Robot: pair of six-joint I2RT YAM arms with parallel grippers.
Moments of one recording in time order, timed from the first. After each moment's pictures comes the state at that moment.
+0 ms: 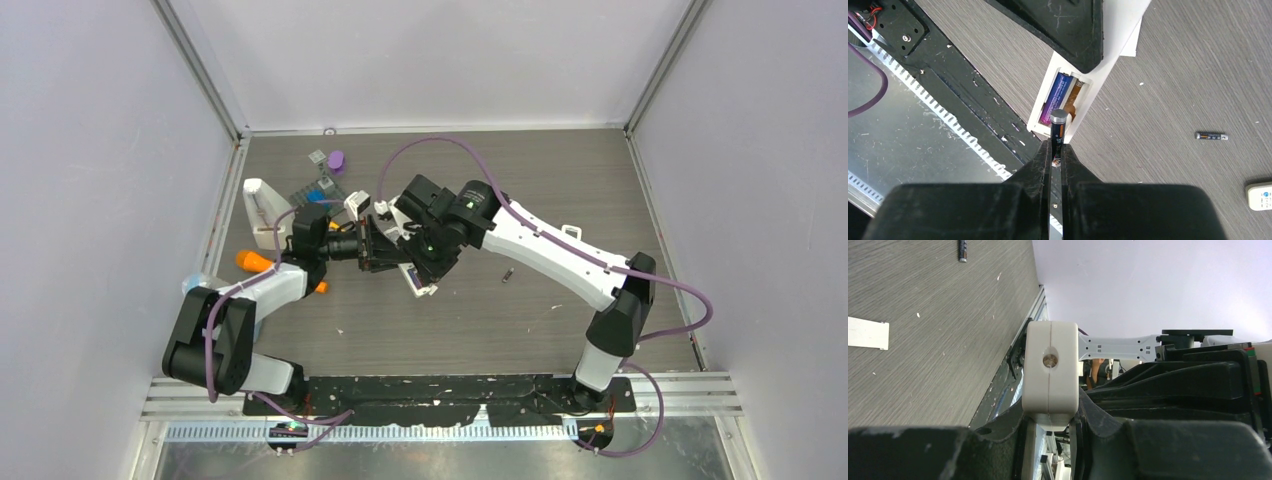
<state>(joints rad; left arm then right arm) -0.27 1.40 0.58 0.53 1.11 -1.18 1.00 1.73 1.80 -1.20 -0.10 0.15</state>
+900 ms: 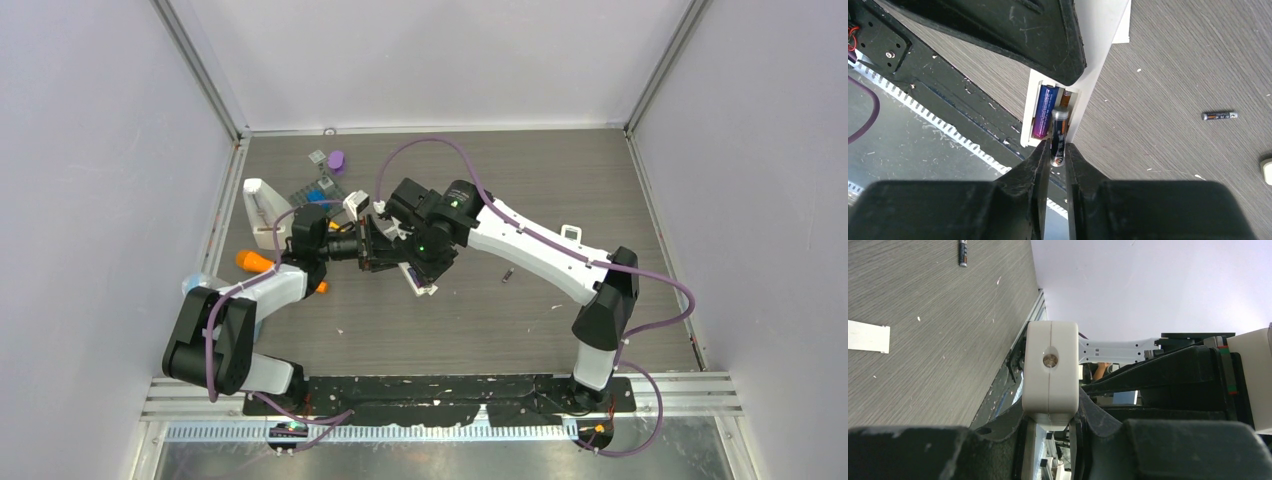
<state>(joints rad) -0.27 1.40 0.57 0.57 1.10 -1.21 1.01 1.81 1.85 -1.26 -0.04 0.27</state>
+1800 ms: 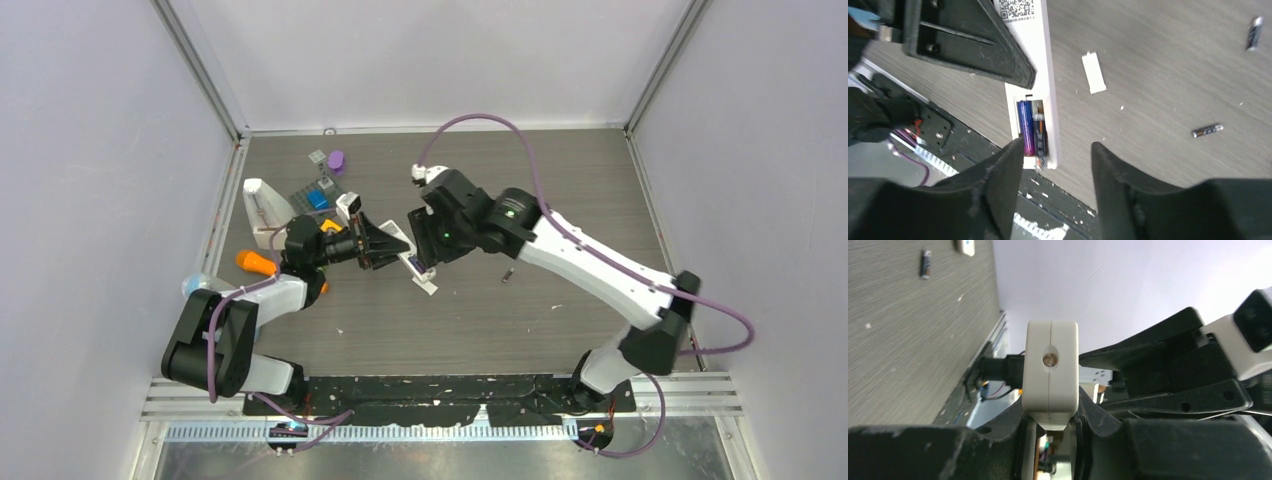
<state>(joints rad) -0.27 1.39 0.49 0.84 1.02 -1.51 0.97 1.59 1.68 -1.02 0.11 0.44</state>
